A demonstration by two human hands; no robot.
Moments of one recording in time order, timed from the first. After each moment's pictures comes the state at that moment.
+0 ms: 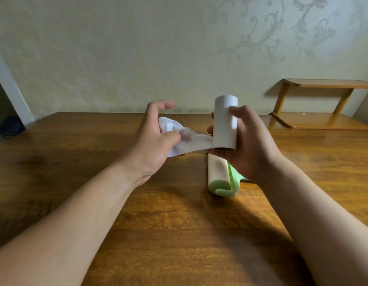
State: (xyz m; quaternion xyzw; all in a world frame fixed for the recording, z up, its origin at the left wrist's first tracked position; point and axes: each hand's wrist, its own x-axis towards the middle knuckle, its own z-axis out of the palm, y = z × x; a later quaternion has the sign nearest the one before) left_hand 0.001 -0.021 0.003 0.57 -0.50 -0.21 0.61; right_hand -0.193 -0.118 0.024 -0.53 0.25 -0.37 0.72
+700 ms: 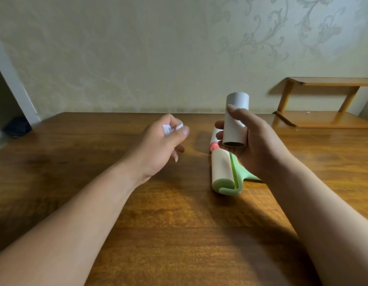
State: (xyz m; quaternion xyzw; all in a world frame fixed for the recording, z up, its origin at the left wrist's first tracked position) left_hand 0.005 -0.017 0.000 0.61 -0.53 -0.22 0.55; right_hand -0.195 -0.133 0.019 -0.54 0.26 -0.42 0.69
